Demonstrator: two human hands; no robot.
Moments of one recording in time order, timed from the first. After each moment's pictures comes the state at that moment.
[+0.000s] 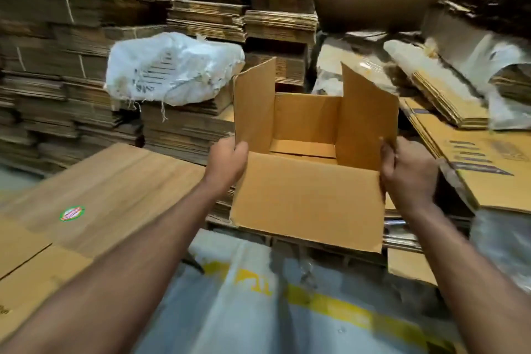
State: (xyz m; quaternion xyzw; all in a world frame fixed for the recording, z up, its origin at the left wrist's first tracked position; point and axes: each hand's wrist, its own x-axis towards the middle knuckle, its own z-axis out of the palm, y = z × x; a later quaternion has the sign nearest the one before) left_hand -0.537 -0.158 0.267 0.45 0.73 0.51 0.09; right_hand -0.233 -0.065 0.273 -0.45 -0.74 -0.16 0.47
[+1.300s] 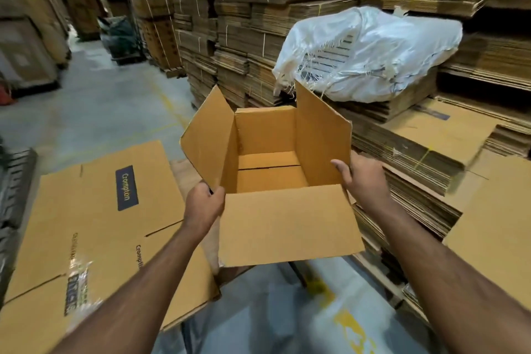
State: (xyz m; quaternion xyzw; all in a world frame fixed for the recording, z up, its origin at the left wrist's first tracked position) left_hand -0.832 -0.238 0.152 0.06 0.89 0.45 -0.02; right_hand -0.716 0.075 0.170 -0.16 -0.94 0.11 0.29
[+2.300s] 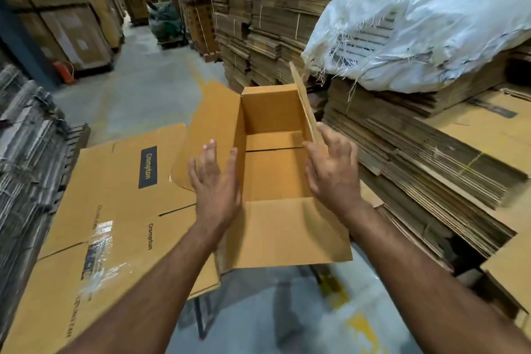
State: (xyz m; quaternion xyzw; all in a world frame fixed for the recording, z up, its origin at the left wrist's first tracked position) left_hand -0.822 -0.203 0.136 0.15 0.96 0.06 -0.24; right_hand -0.771 0.032 0.148 0.05 -0.88 0.04 0.46
